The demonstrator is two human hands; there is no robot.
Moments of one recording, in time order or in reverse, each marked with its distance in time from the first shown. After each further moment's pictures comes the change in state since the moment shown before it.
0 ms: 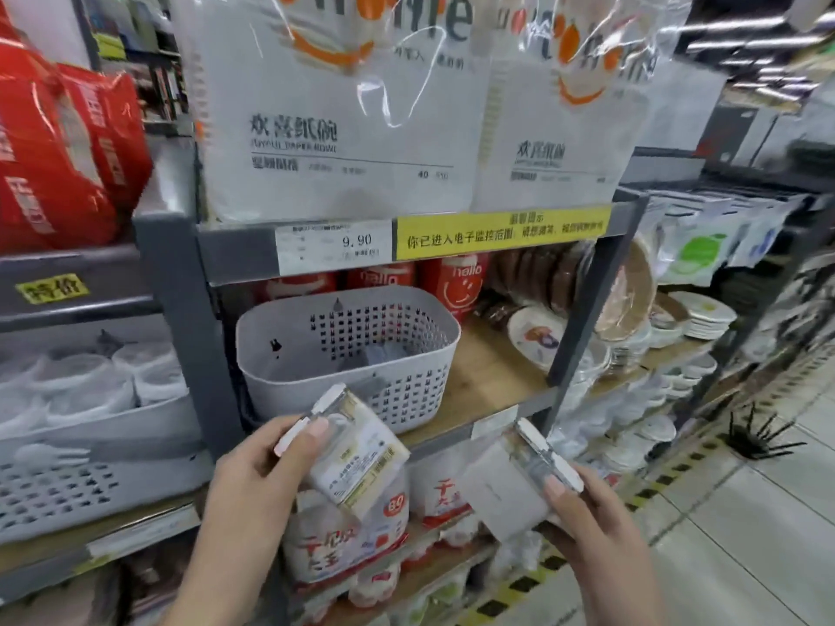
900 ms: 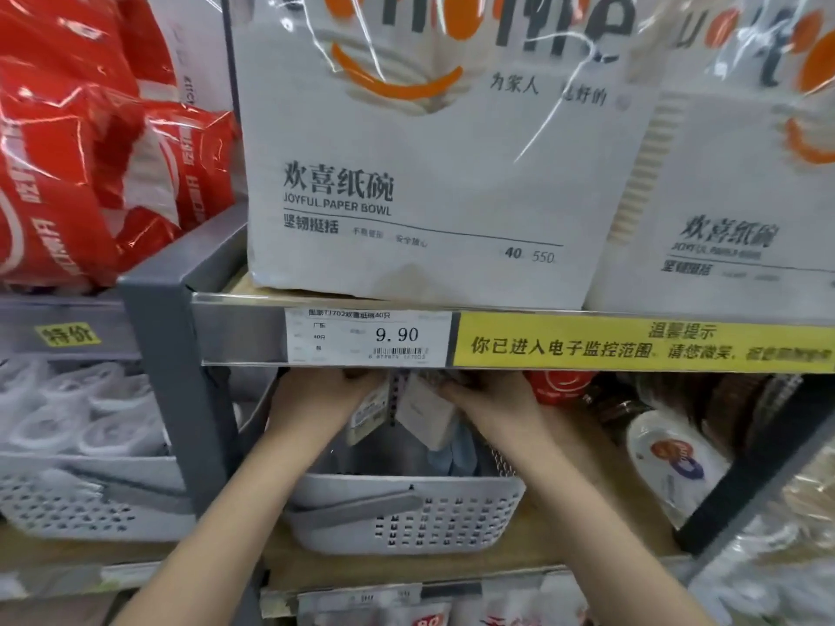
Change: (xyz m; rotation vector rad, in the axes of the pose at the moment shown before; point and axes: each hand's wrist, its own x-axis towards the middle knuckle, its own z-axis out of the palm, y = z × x) left_hand 0.199 -0.003 0.023 0.700 0.308 0.092; right_hand 0.224 -0.052 0.180 -0.583 -0.583 -0.397
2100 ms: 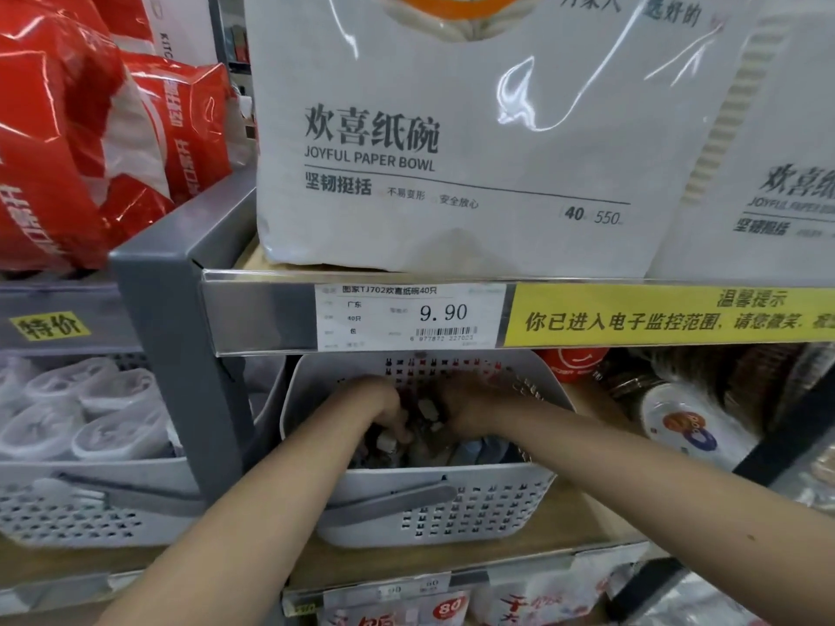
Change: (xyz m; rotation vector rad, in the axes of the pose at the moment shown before) left_hand 0.031 0.000 0.043 0.419 -0.851 -0.444; right_hand 0.054 0.043 0.056 -0.872 -0.707 -0.005
